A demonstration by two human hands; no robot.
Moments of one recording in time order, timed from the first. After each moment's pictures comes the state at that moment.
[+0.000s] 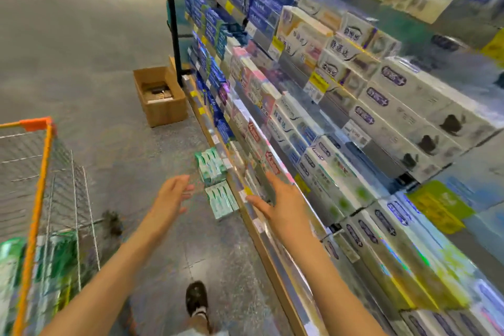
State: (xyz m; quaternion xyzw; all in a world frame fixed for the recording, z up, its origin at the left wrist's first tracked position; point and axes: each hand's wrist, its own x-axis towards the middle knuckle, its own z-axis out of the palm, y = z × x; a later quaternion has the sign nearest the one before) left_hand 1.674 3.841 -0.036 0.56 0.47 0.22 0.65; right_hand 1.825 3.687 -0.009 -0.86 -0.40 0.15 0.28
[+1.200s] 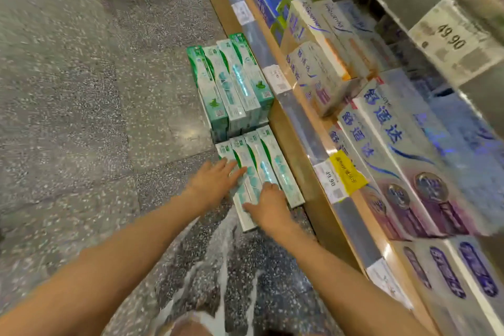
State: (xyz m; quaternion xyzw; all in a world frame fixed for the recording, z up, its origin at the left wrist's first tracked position) left_hand 1.946 4.160 -0.826 0.94 0.15 -0.31 0.00; right_hand 2.031 4.037 -0.835 -0.86 -0.30 0.41 0.08
